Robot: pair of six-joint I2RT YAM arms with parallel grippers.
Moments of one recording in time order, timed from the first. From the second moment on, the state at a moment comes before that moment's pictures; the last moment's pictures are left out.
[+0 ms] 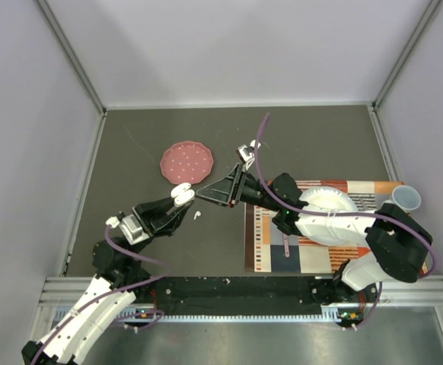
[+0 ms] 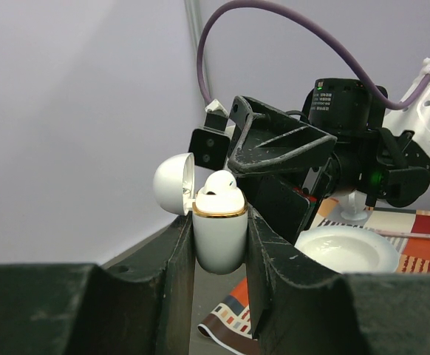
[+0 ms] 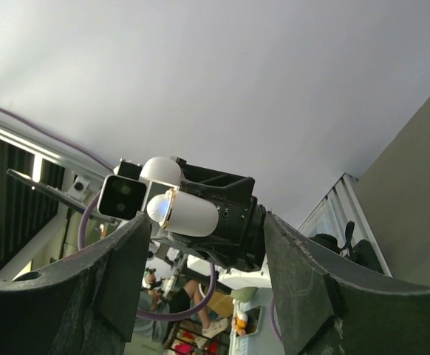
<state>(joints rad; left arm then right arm) -0.55 0.24 0.18 0.71 0.40 -0.10 0.94 1.45 0.74 1.02 -0.39 1.31</state>
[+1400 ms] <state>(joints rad) -0.55 0.29 0.18 0.77 0.40 -0.11 0.95 1.48 0.78 1.07 -0.41 1.32</state>
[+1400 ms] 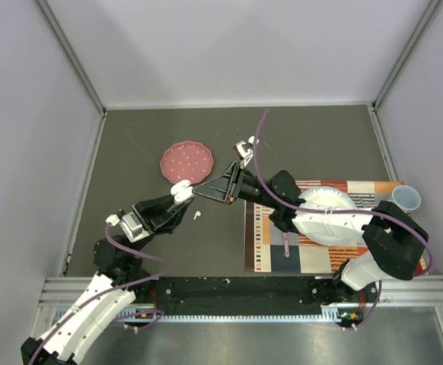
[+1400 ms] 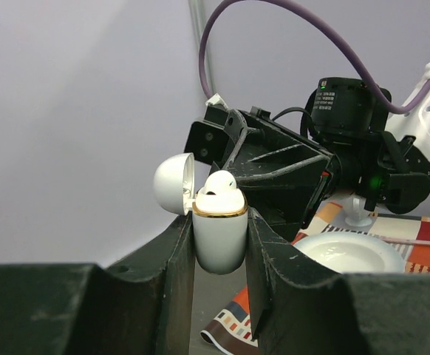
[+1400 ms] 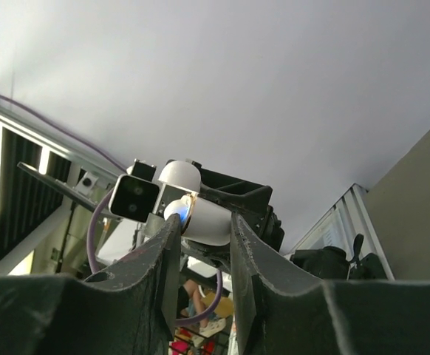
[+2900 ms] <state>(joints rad) -0.55 0.02 0.18 0.44 0.18 -0.04 0.92 1.32 0.84 0.22 -0.10 0.91</state>
